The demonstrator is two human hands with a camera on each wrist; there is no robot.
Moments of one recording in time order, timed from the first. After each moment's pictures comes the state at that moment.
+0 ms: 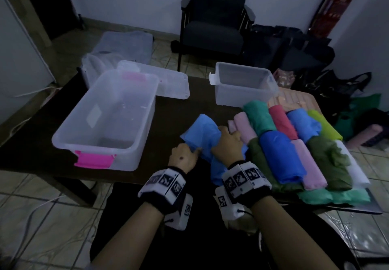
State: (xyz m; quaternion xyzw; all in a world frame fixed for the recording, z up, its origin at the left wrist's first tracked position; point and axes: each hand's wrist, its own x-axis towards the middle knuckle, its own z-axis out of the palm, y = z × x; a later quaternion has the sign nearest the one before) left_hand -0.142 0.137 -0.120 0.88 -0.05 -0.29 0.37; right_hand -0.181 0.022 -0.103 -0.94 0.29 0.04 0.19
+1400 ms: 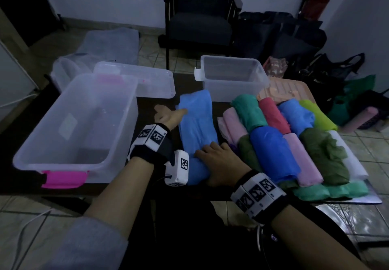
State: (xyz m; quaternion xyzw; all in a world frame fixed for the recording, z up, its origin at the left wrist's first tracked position) left_hand -0.062 0.091 -0.082 0.81 0.06 -0.23 0.54; right_hand -0.211 -0.001 -0.105 -0.99 -0.06 0.15 -0.01
